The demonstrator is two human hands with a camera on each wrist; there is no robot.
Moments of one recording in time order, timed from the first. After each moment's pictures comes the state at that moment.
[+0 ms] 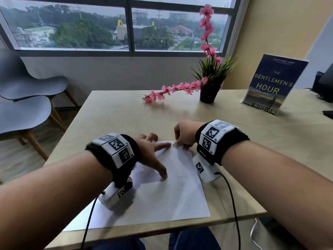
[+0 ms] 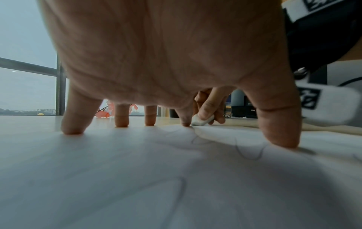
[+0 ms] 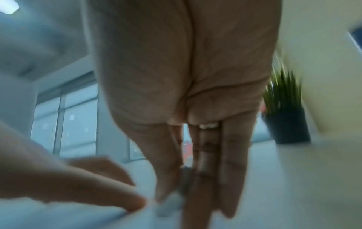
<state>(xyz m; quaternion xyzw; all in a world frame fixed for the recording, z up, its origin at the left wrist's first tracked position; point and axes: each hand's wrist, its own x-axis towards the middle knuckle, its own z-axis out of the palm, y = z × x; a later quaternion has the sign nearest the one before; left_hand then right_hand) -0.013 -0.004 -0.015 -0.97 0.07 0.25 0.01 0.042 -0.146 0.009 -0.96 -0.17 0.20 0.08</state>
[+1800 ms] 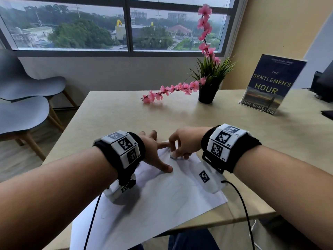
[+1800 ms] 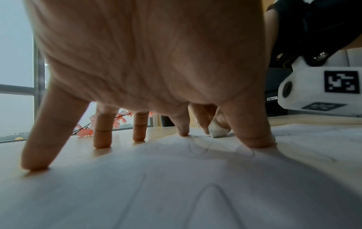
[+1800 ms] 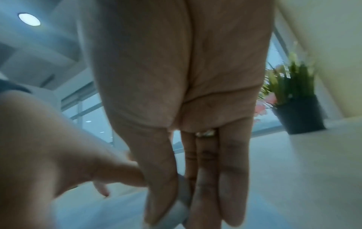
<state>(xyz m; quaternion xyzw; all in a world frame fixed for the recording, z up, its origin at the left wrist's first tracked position) -0.002 -0.018 -0.014 -0.97 0.08 0.23 0.09 0.042 -0.161 0.001 -0.93 -0.24 0.26 0.07</state>
